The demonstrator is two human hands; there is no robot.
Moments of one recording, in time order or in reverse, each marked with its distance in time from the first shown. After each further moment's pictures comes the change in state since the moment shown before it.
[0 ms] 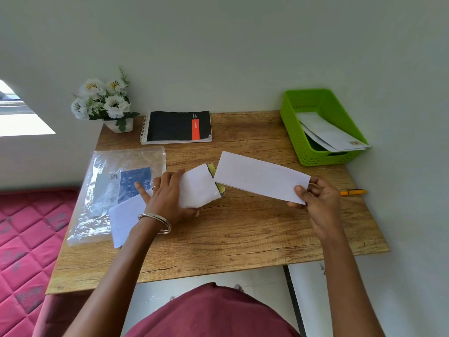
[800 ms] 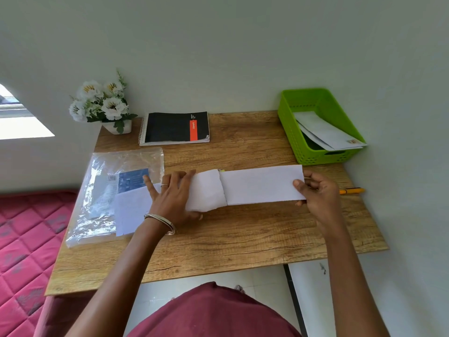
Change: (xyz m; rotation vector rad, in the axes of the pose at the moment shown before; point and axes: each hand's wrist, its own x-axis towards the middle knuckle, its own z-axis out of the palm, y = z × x) left_hand -0.002 0.016 0.001 0.183 -0.007 0.148; right_hand 0.006 -0.006 -0.008 -0.157 -0.093 -0.115
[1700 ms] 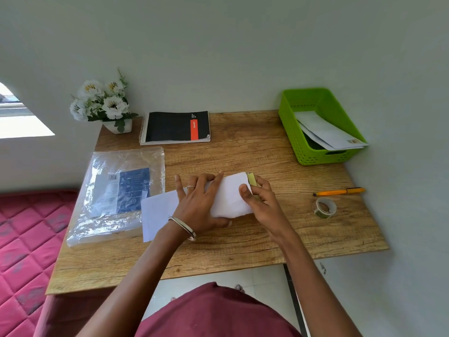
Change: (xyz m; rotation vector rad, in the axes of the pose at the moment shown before) left_hand -0.003 0.046 -0.002 -0.091 -0.022 0.158; right_hand -0.037 -0.001 0.091 -0.093 -0.386 0.023
